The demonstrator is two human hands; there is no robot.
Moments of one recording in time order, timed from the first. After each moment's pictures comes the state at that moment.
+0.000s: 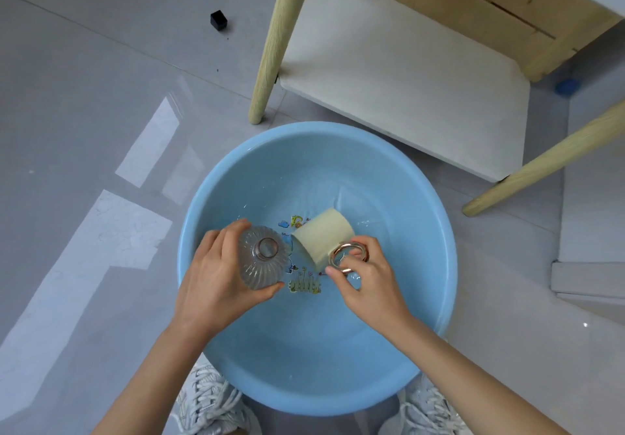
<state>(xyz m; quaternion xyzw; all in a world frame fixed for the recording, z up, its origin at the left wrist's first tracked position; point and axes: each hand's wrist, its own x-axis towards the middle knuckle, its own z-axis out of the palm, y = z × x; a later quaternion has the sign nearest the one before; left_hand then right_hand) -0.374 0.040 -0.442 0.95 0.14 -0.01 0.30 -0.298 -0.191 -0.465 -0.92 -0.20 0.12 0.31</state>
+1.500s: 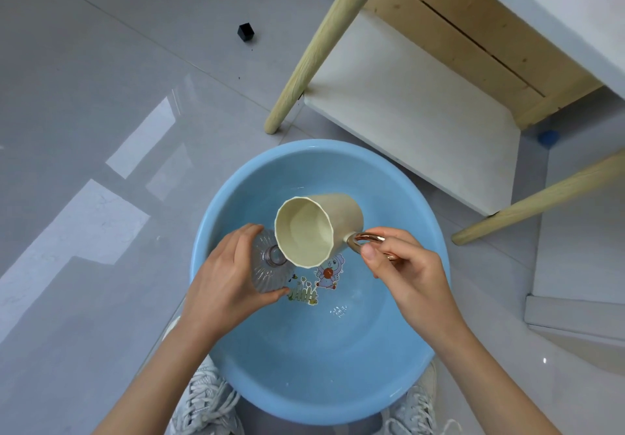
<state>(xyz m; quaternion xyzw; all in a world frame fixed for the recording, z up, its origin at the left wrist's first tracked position) -0.377 0.041 -0.439 0.94 0.13 0.03 0.33 -0.279 -0.156 -0.338 -0.81 -0.10 0.22 0.53</state>
